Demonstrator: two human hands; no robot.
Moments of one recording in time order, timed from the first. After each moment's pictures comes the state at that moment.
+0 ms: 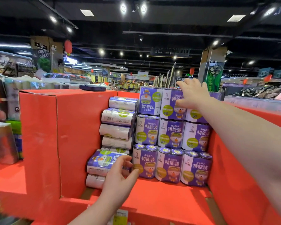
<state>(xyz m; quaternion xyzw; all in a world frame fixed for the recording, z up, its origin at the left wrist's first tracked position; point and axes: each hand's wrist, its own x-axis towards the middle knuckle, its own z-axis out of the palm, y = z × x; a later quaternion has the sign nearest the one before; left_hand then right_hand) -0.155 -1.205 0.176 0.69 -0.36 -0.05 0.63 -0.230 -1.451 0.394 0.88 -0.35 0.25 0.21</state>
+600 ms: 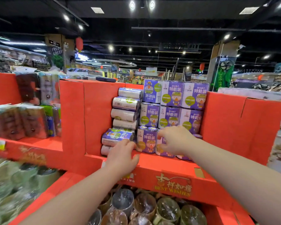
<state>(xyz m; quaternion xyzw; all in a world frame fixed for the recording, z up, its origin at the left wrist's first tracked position) -0.192 -1.164 0.182 0.84 -0.45 0.13 0.26 -0.320 -1.294 0.272 0.96 -0.19 0.08 0.18</state>
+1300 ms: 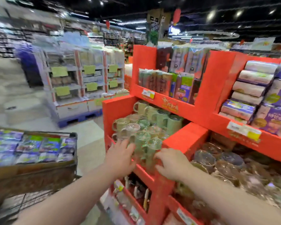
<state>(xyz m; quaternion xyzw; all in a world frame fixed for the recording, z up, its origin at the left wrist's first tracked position) -0.233 -0.723 0.080 0.96 -0.24 0.08 0.07 -0.282 -0.918 0.114 0.99 0.13 0.01 0.05</state>
